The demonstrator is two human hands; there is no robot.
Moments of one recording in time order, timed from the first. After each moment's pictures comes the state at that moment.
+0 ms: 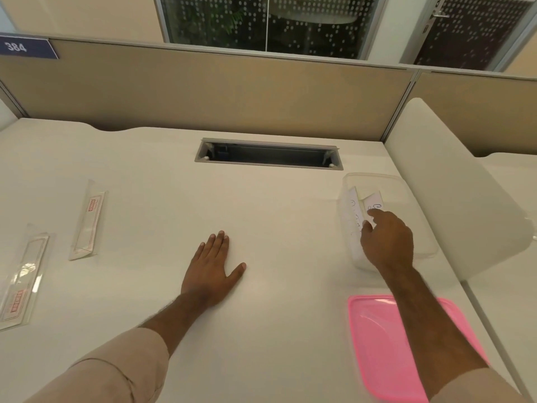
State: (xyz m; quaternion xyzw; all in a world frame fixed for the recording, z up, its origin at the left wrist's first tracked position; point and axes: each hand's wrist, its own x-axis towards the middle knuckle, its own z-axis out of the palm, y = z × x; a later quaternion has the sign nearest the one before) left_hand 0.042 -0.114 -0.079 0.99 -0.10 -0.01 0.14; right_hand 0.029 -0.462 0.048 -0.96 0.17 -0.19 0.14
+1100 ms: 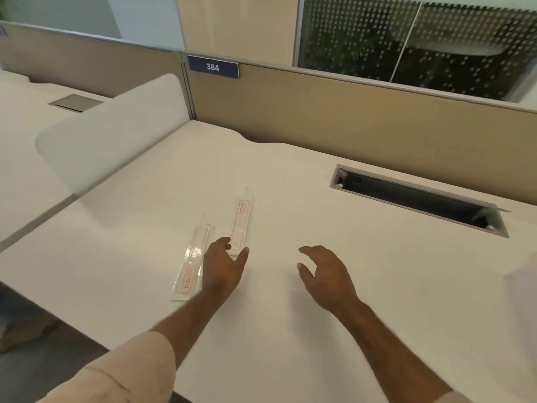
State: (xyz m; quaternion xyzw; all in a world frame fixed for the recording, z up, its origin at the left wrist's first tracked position) left_hand 0.040 0.130 -0.027 0.86 0.29 0.11 0.41; right_hand 0.069 -0.099 0.010 -0.94 -0.18 0.01 0.30
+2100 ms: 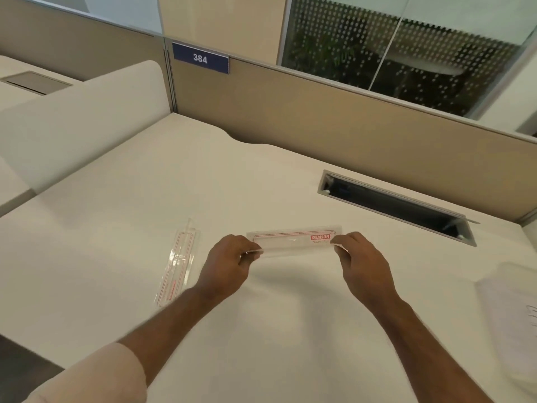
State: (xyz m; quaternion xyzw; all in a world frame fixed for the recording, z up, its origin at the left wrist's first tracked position) left_hand 0.053 0.128 0.010 0.91 0.01 0.15 0.39; right_hand 0.103 -0.142 0.053 -0.95 -0.18 -0.14 0.20
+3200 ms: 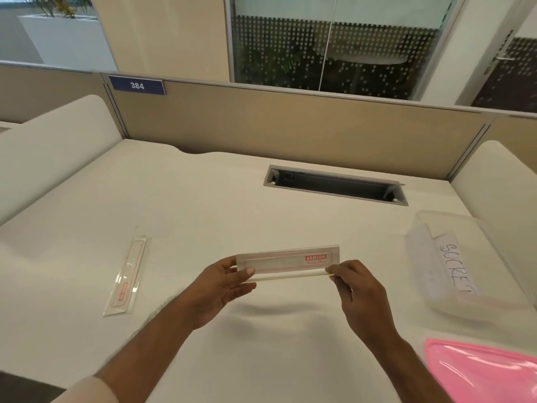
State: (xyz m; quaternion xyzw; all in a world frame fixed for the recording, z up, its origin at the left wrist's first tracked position) left_hand -0.008 0.012 0.047 0.55 0.09 -0.22 0.80; right_hand -0.019 -0.278 0.036 -0.91 -0.14 -0.22 0.33
